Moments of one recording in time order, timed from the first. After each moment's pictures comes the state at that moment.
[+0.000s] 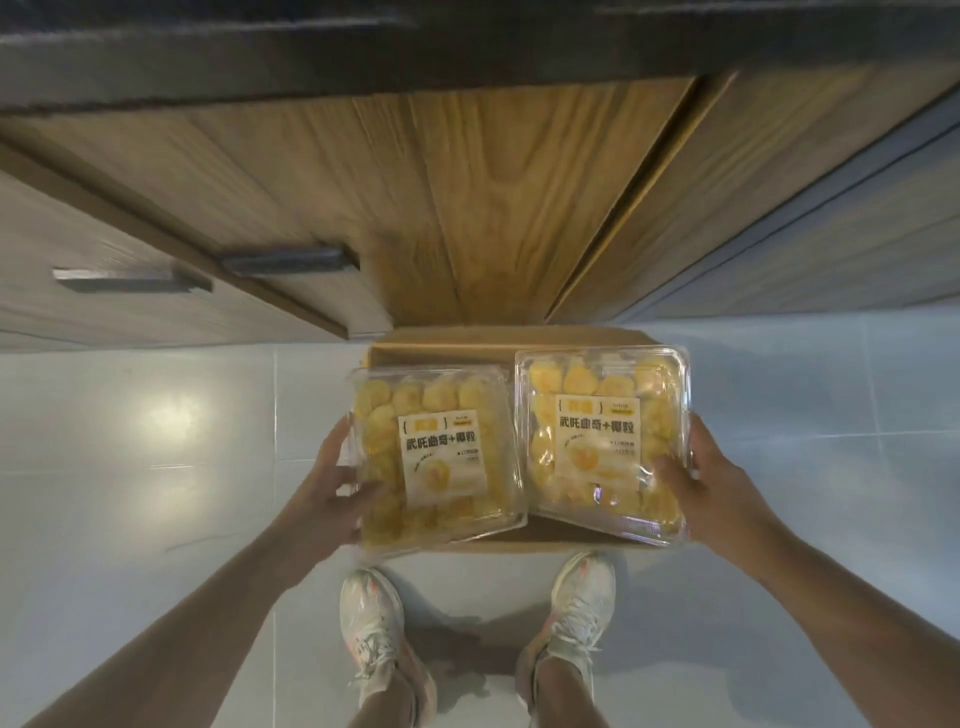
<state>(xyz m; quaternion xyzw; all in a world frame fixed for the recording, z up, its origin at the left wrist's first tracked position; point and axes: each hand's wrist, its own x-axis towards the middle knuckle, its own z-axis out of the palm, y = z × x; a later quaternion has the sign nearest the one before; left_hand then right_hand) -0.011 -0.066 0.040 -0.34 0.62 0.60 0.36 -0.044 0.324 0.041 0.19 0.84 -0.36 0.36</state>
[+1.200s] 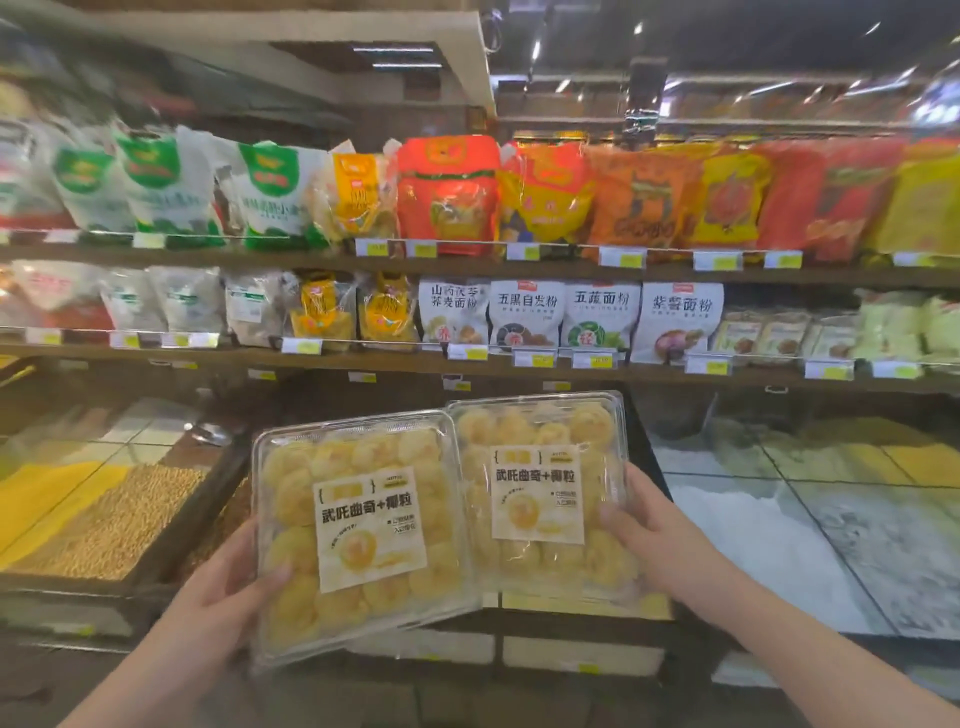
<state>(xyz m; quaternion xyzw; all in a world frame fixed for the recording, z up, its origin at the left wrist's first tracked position) 0.006 -0.229 0.781 -0.11 0.66 0.74 -0.04 -0.133 0.183 0.794 -0.09 0.83 -0.54 0.10</state>
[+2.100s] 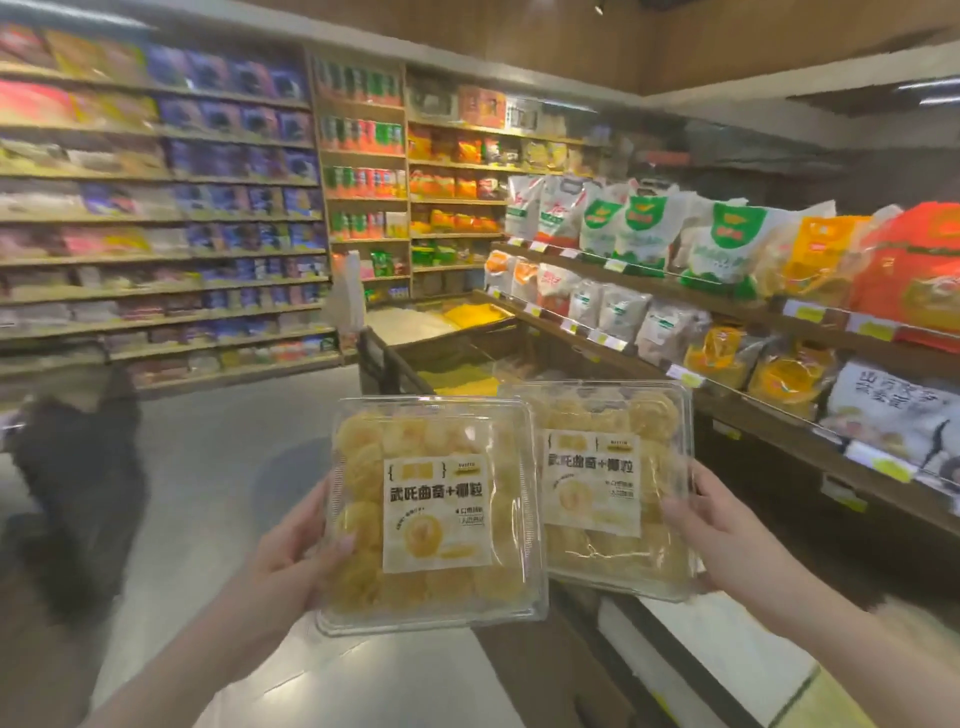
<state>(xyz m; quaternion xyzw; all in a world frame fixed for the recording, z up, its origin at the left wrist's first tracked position) 0.315 -0.132 0.846 -0.32 0.58 0.65 -0.38 -0.058 0.018 0.885 -0.43 0.70 -0.48 0.30</state>
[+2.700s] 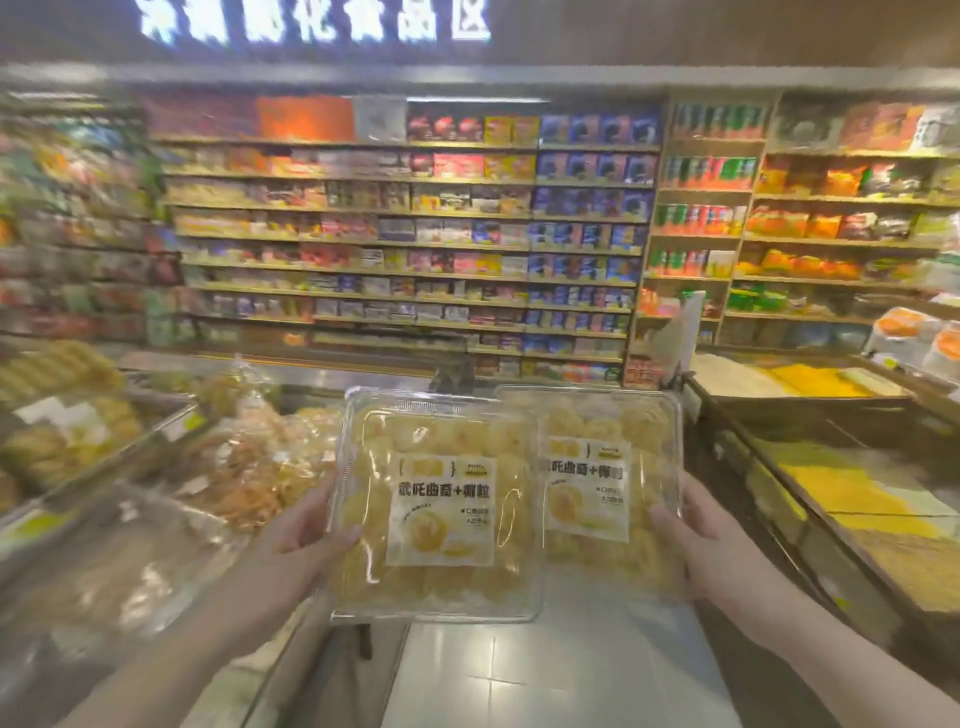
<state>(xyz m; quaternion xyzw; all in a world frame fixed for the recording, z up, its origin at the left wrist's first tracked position) 0.745 -0.088 0.869 -0.54 0.47 0.43 -0.55 0.353 -0.200 0.869 -0.62 0.47 -0.42 0.46</state>
